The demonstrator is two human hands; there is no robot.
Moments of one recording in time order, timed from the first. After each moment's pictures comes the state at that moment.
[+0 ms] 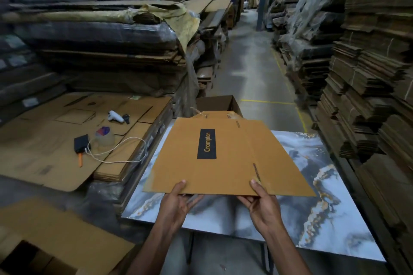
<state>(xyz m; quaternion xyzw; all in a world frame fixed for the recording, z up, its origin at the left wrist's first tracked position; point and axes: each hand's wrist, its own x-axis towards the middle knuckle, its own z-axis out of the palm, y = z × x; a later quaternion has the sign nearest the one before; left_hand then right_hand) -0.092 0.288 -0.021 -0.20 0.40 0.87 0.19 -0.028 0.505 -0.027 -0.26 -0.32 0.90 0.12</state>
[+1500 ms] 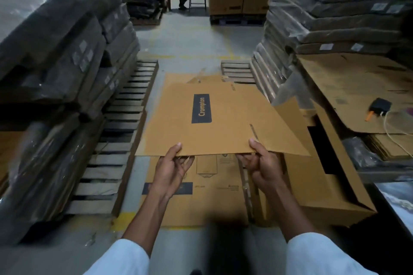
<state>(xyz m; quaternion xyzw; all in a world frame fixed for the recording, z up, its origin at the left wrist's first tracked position) 0.466 -0.173 -0.023 -0.38 0.20 0.80 -0.42 0.254 -0.069 -0.002 0.00 -0.45 0.74 -0.50</state>
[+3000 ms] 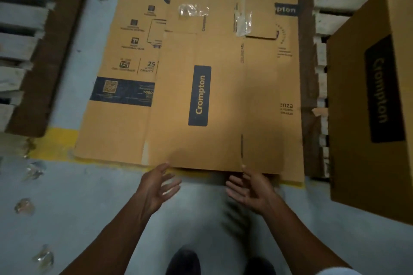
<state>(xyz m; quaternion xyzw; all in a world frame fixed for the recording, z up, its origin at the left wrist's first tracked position) 0.481 -0.249 -0.789 -0.72 0.05 0.68 -0.15 0.251 -0.156 -0.811 -0.28 -0.61 0.39 -0.63</state>
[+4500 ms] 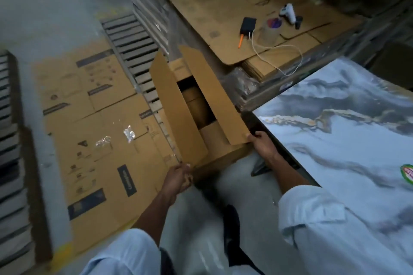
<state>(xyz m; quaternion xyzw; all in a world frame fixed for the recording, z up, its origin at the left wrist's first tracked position) 0.142 0.004 -0.174 -0.54 0.52 0.66 0.08 -0.090 0.193 -0.159 -0.04 -0.83 0.44 -0.35</state>
